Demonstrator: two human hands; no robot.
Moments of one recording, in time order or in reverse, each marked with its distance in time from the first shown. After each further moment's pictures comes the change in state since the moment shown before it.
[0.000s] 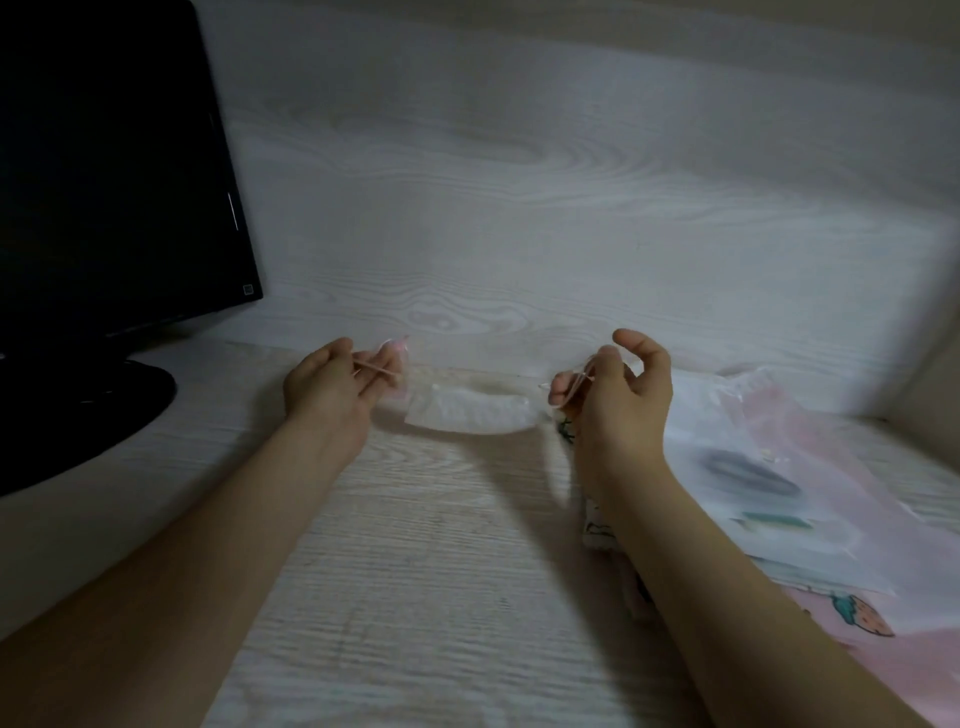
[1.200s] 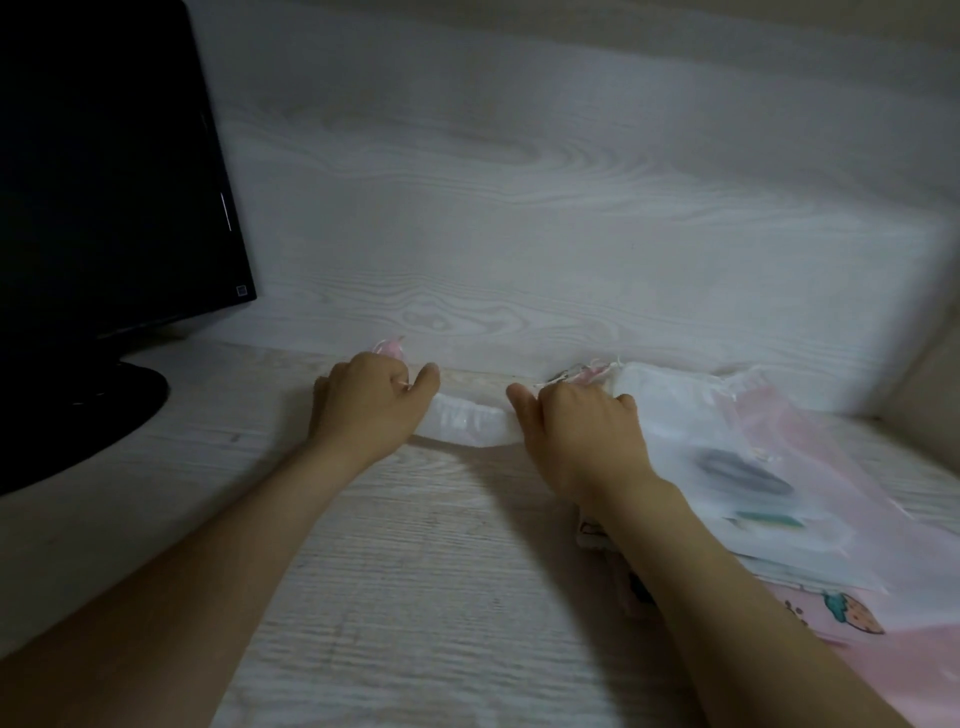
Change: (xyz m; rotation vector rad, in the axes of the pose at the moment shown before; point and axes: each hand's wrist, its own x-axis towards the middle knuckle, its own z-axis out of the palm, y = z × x) left_hand -0.017 -0.013 -0.003 1.478 -0.296 0.734; right_hand 0.002 0.011 -0.015 -1.718 -0.428 -0.582
